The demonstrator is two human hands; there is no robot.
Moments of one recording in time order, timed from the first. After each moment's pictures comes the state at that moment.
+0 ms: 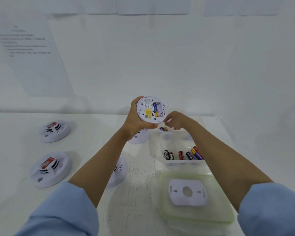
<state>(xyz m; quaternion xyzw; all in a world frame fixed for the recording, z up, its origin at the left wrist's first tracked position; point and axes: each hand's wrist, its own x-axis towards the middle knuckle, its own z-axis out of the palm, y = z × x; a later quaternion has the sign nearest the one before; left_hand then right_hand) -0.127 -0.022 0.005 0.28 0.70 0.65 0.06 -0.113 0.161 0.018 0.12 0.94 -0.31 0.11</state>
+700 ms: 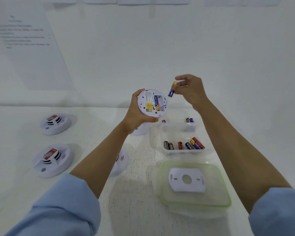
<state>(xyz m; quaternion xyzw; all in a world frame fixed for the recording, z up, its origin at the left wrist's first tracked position) -0.118 -0.023 0.003 0.30 0.69 0.66 0.06 -0.089 0.172 0.070 0.07 0.79 -0.56 -0.25</state>
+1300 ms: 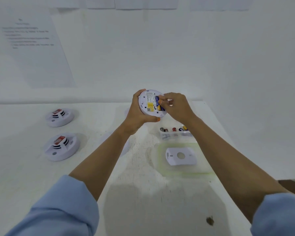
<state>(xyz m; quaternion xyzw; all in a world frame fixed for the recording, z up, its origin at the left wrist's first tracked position) -0.053 -0.037 0.004 0.33 0.66 0.67 0.06 -0.001 0.112 0.040 -0.02 0.88 -0.40 -0.25</state>
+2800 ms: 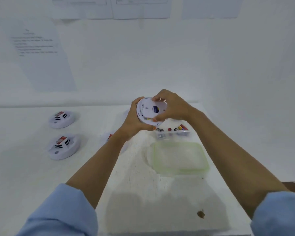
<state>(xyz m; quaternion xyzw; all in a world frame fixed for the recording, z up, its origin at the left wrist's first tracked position) -0.022 -0.042 0.016 0.36 0.72 0.60 0.03 0.029 0.119 0.074 -0.09 0.94 -0.32 -0.11</state>
